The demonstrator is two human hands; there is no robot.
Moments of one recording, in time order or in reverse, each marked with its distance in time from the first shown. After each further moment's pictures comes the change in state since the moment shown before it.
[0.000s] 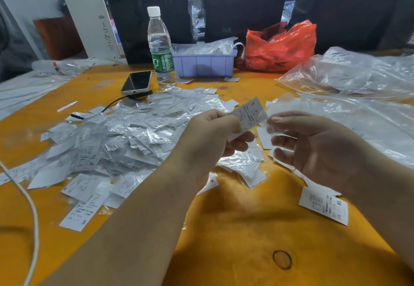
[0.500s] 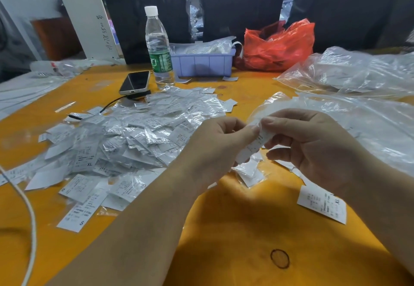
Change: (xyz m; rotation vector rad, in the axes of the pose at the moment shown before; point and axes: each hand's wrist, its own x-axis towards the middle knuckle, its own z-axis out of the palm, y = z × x) left_hand -0.003 -0.005 0.006 0.270 -0.071 0.060; right_hand -0.003 0.005 0.000 -0.159 -0.072 -0.163
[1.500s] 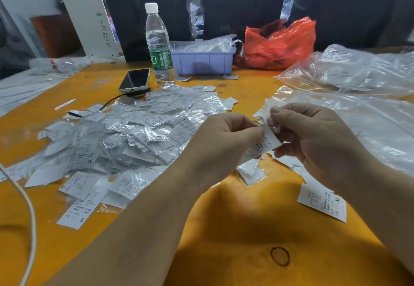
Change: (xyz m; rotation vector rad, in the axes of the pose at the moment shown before) left_hand -0.001 0.001 0.002 -0.004 -0.012 0.066; right_hand 0.001 0.001 0.003 -0.119 0.101 -0.118
